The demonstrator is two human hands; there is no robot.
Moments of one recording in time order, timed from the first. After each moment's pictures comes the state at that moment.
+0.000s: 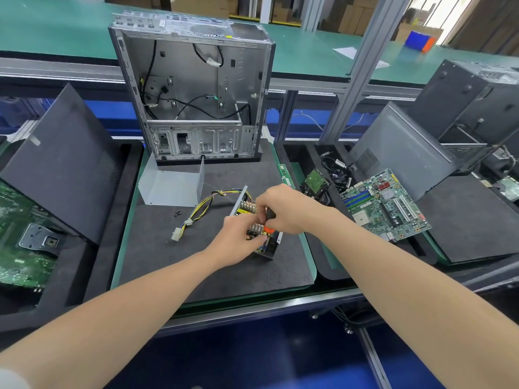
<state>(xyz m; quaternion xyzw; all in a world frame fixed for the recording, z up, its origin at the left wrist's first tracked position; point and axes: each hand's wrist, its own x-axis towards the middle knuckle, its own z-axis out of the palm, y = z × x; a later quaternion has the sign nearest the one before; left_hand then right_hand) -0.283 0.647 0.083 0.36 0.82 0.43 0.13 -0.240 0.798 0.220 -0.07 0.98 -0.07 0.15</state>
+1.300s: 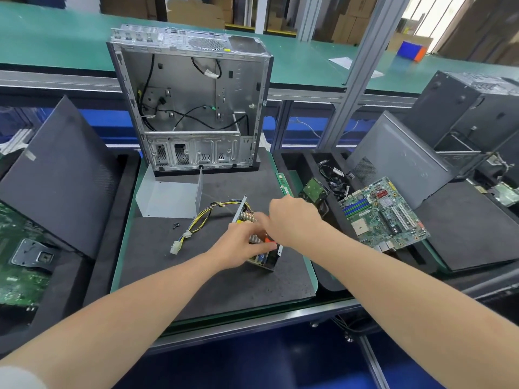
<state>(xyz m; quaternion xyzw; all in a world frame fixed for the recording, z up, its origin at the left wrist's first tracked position) -0.304 0.656 0.087 0.38 0.78 0.46 0.18 -0.244 0.782 0.213 0.12 0.99 0.08 0.09</state>
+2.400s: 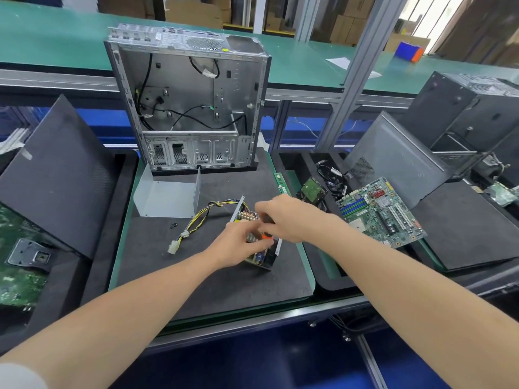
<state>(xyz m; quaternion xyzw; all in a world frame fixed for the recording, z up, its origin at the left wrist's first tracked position) -0.306 0.656 0.082 0.38 0.79 0.45 0.15 -0.245 0.804 0.222 -0.05 0.99 -0.02 0.15</state>
